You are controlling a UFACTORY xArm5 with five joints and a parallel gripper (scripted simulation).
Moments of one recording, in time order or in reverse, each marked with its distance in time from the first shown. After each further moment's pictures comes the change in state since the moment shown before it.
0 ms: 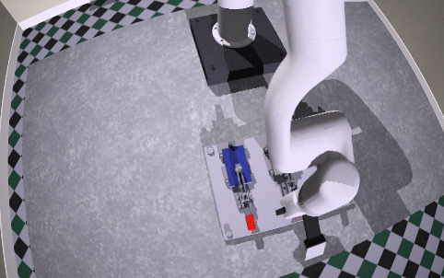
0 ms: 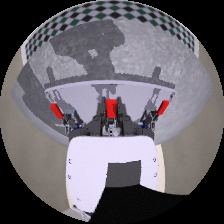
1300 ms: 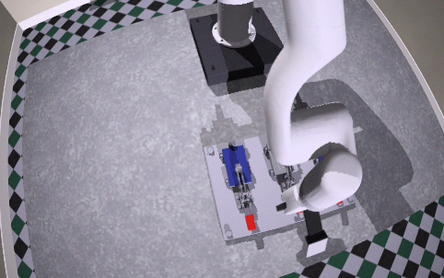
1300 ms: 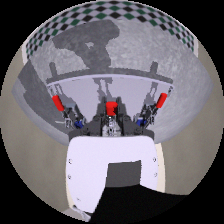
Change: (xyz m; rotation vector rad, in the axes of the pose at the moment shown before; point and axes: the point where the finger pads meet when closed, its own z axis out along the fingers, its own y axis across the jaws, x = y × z) arm -0.008 0.000 -0.015 0.000 0.000 0.000
